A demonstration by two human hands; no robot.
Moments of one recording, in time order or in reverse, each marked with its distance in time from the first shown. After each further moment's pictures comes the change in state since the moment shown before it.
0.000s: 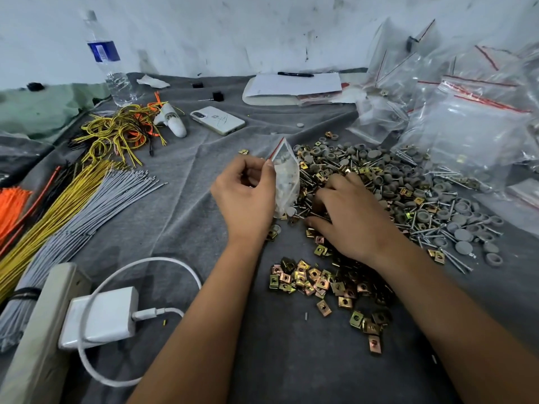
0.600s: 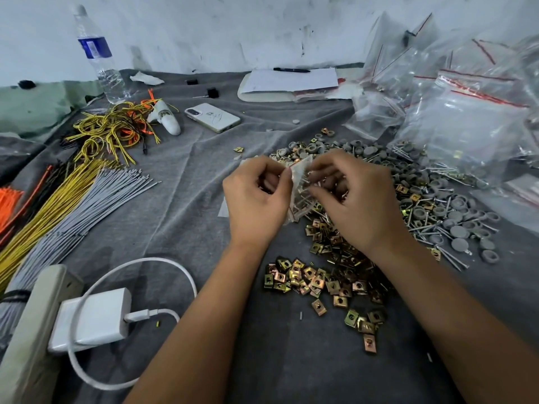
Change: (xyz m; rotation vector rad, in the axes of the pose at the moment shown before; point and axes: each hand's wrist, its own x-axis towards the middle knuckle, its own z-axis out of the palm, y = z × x) left_hand -0.006 -0.003 0.005 0.175 -0.206 0.231; right_hand -0.002 0.003 -0.012 0.602 0.437 -0.093
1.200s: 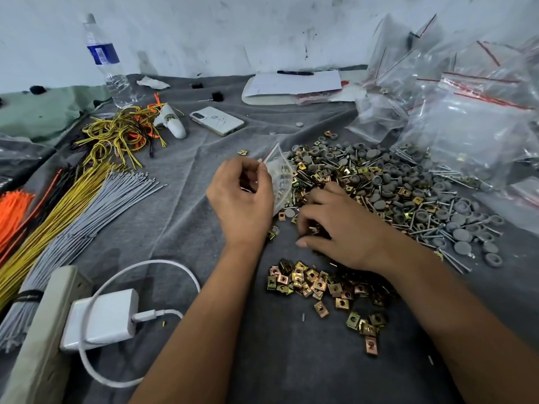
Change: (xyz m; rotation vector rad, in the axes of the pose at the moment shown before) left_hand 0.004 -0.004 -0.009 0.132 0.276 -0.013; right_hand -0.006 0.000 0.002 -0.339 -0.656 -0.066
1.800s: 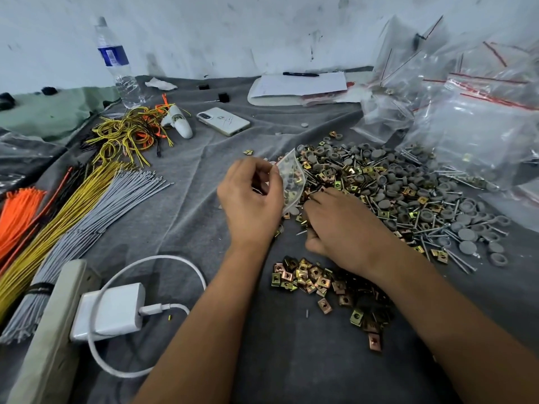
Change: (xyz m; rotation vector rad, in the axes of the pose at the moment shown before) left_hand -0.004 0.001 -0.004 0.042 -0.070 0.107; right_hand 0.003 -0.021 0.002 -0.287 -0.007 0.034
